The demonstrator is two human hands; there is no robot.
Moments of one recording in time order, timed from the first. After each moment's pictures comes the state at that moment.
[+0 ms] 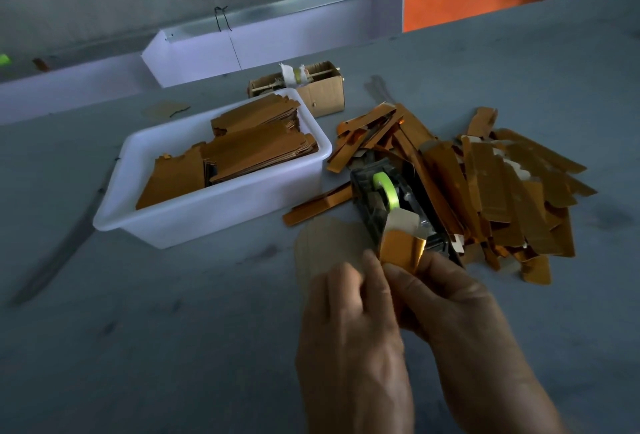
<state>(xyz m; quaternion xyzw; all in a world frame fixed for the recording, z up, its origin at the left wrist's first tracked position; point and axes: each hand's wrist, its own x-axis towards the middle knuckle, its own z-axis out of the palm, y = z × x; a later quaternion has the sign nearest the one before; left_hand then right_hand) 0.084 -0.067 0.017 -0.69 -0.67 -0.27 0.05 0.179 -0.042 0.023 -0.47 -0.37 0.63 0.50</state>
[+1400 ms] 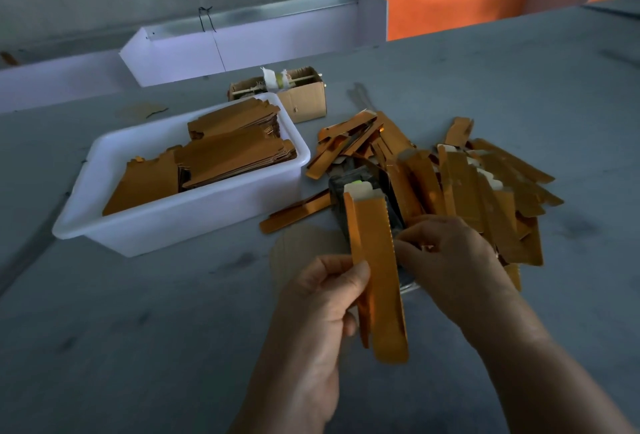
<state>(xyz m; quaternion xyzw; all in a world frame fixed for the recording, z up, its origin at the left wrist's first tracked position) 0.080 -0.036 0.035 -0.31 -0.56 -0.51 -0.58 0.218 0.015 0.026 -0.64 -0.64 0.29 0.31</state>
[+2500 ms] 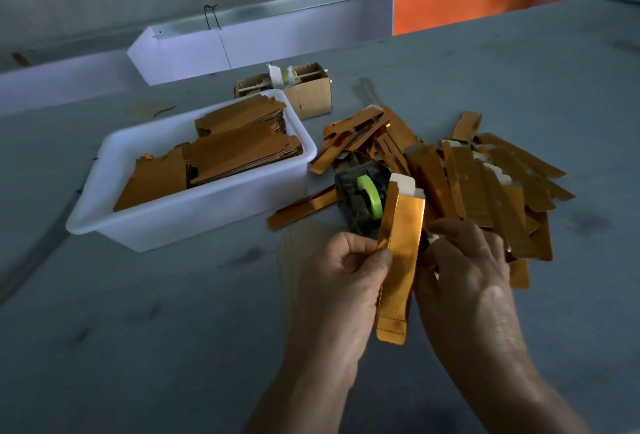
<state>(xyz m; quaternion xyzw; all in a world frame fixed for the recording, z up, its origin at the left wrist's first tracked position) 0.090 -0.026 0.035 -0.42 -0.59 -0.47 -0.50 0.207 -0.017 0.004 -0.67 -0.67 0.07 0.32</state>
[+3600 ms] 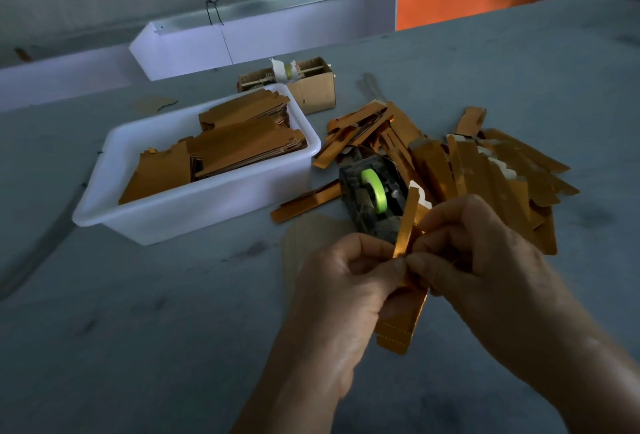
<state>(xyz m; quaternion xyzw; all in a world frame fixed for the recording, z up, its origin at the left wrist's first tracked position) 0.082 -0.037 0.047 -0.41 -0.54 -0.45 -0.58 0.223 -0.025 0.050 -0.54 -0.69 0.30 0.37</state>
